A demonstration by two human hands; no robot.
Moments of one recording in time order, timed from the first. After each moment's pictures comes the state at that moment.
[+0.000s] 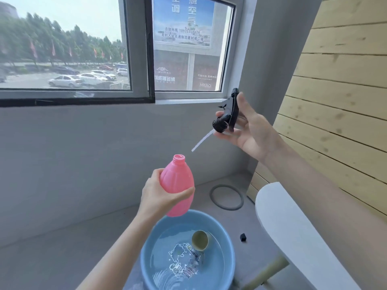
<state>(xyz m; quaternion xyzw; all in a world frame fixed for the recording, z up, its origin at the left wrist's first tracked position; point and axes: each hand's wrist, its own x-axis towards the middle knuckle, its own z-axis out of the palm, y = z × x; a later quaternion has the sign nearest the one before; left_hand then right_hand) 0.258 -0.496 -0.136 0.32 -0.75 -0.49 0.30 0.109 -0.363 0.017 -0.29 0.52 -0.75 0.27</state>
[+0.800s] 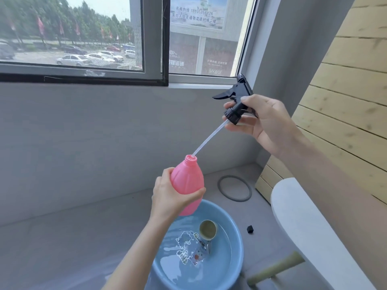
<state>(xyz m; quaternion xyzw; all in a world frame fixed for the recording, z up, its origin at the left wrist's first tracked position) 0.258 -0.505 -0.172 0.36 -0.74 -0.47 0.31 0.118 -0.396 0.005 -0.36 0.57 -0.71 0.22</state>
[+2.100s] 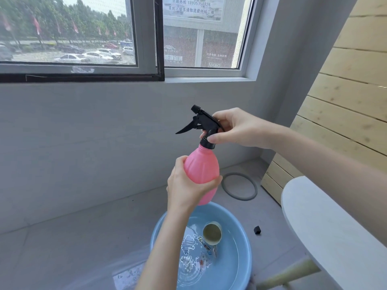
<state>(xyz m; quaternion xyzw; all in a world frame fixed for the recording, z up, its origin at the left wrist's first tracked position) 0.203 -0.512 -0.161 0.34 -0.74 -0.48 0.33 0.073 -0.446 -0.025 -0.55 0.74 -0.33 0.22</state>
